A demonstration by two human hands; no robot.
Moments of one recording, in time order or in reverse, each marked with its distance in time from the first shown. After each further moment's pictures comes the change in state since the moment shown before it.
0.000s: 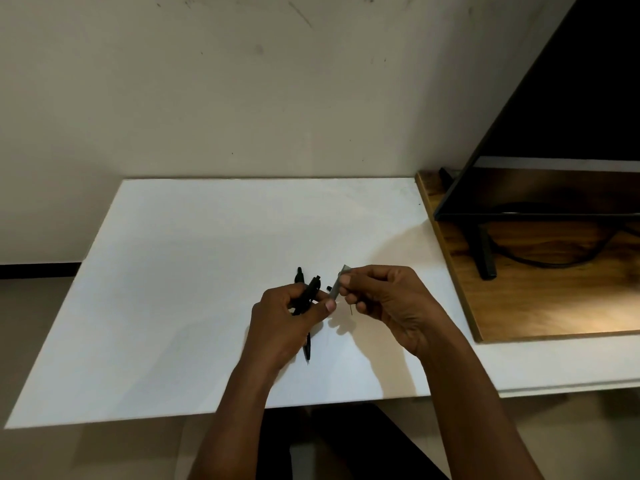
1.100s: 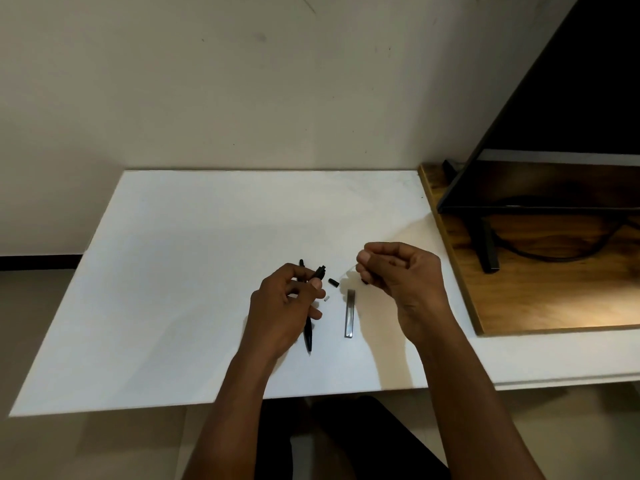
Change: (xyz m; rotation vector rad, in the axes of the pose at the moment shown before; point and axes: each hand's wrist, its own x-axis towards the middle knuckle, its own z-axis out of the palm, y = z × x) left_hand -0.001 0.006 -0.003 -0.087 0.011 -0.010; right_hand 0.006 0.004 -0.003 0.139 0.247 -0.227
